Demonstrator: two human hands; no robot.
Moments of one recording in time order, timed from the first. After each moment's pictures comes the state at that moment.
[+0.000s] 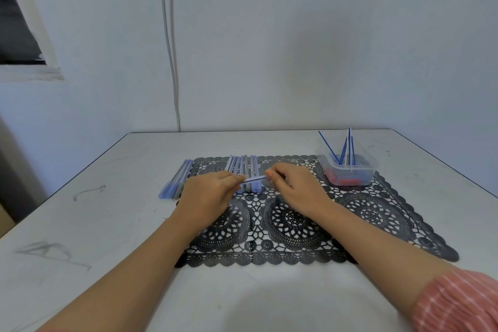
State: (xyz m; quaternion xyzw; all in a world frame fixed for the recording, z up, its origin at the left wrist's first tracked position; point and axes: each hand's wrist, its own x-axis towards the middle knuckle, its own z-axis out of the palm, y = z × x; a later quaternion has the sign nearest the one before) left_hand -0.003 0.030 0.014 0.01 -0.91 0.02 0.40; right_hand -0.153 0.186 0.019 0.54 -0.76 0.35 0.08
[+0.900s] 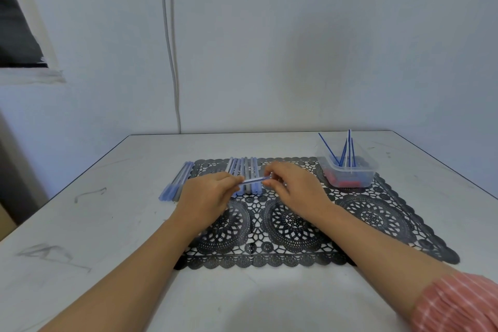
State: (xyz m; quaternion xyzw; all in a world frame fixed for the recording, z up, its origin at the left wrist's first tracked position) left_hand 0.002 0.033 0.017 0.01 -0.91 -0.01 0.40; right_hand -0.151 0.186 0.020 0.57 -0.75 0.30 0.16
